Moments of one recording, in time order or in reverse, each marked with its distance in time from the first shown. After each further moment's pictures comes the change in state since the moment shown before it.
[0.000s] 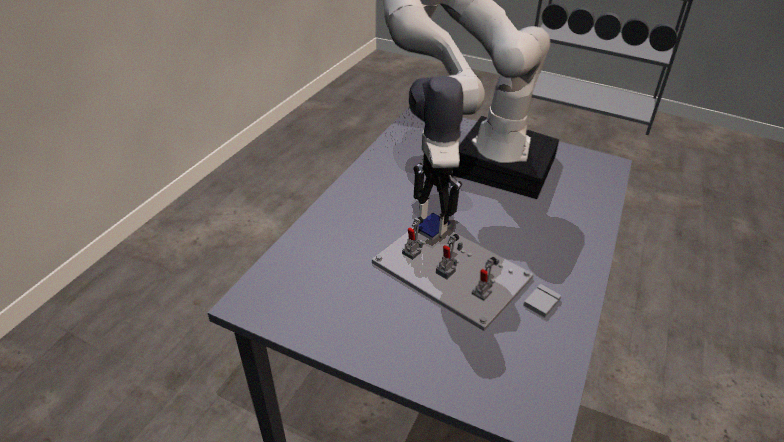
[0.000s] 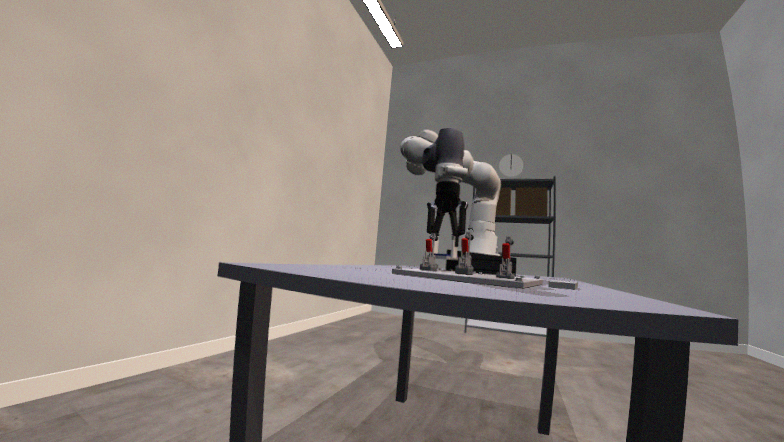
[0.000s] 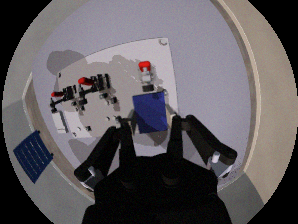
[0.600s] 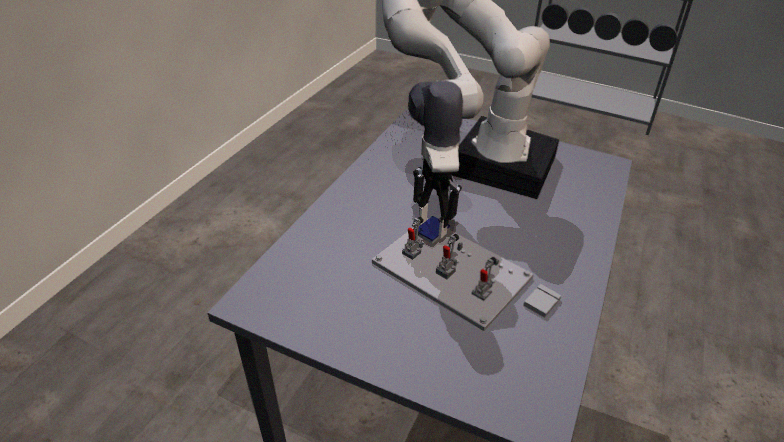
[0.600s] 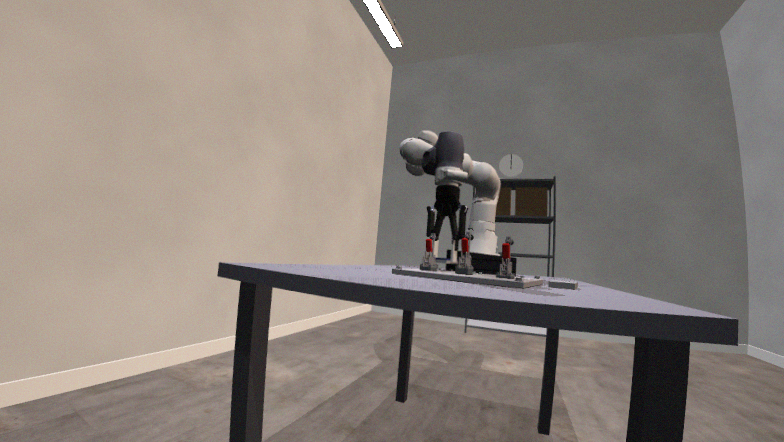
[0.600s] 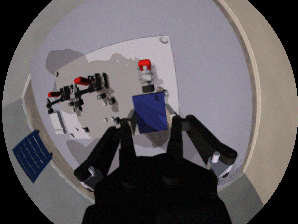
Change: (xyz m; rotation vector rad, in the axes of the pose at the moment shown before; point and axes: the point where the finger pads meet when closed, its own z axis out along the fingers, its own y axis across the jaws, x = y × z) arm -0.001 0.000 0.012 -0.001 -0.003 -0.007
